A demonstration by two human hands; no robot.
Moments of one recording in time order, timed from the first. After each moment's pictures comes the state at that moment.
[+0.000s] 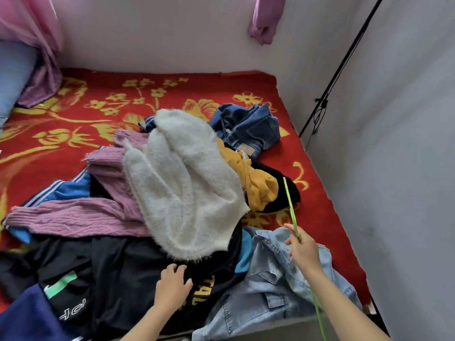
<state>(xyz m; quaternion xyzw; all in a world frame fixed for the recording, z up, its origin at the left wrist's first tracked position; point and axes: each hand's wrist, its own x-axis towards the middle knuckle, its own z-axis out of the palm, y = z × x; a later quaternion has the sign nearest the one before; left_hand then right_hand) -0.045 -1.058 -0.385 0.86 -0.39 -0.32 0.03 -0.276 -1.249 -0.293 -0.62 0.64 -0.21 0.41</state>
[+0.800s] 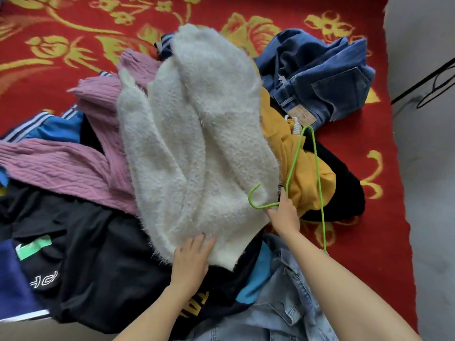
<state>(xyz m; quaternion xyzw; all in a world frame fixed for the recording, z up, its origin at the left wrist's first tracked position) -0.037 -1.181 -0.476 0.85 -0.48 -0.21 -0.02 -0.128 -1.418 -0.479 -0.73 0.56 0.13 0.35</state>
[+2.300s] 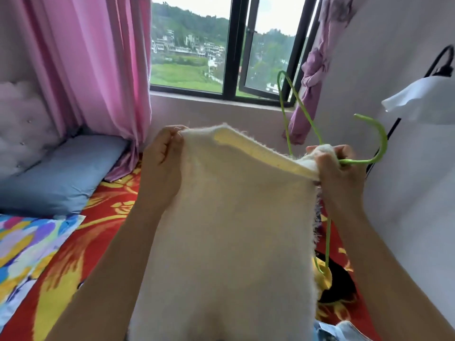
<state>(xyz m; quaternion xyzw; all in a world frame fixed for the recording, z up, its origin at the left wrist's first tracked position) 0.206 -1.041 0.017 0.55 -0.45 0.07 0.70 -0.005 -1.186 0.030 -0.63 0.32 -0.59 0.39</state>
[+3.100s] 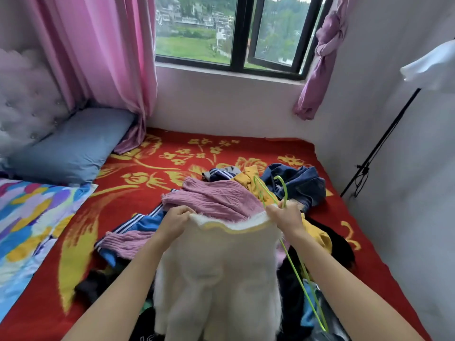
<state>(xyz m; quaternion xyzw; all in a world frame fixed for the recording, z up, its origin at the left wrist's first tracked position) 0.211 -1.026 -0.186 0.77 -0.31 -0.28 0.49 0.004 -1.175 -0.137 -0.71 0.52 -0.27 0.40</state>
